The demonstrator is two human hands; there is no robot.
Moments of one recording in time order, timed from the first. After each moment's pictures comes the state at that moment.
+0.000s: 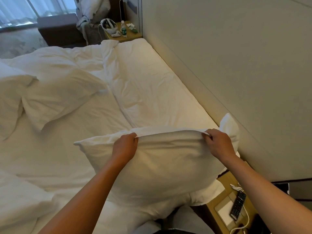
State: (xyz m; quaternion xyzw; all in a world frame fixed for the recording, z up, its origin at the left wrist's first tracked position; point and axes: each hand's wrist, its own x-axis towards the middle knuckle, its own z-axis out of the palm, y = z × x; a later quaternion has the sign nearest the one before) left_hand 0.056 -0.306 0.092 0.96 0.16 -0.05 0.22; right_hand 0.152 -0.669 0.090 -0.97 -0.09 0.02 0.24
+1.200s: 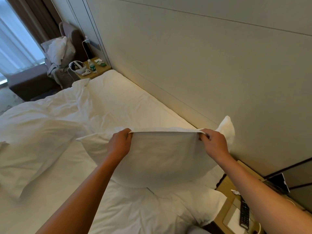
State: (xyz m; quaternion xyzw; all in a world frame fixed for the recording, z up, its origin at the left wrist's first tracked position) left_hand 0.209 -0.369 0.166 0.97 0.05 0.01 0.24; right_hand 0.195 -0.730 0.127 -0.91 0.09 -0.05 0.41
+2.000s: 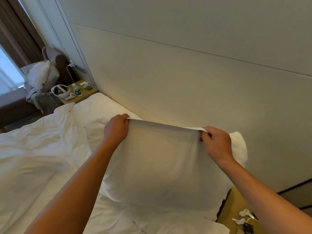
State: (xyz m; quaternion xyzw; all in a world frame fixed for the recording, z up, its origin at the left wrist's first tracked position) left_hand 0.427 -0.422 0.239 0.97 -0.06 0.08 0.21; right_hand 0.291 -0.761 0.218 -0.89 0.13 -0.19 0.38
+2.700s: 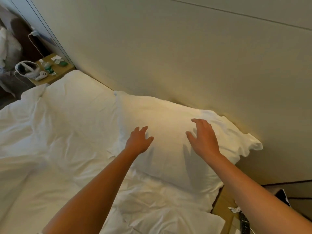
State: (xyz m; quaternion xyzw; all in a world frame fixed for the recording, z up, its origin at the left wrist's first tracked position) left_hand 0.470 -0.507 0.059 0.95 -0.04 -0.22 0.22; right_hand 0.388 -0.767 0.096 -0.95 0.15 -0.04 0.28
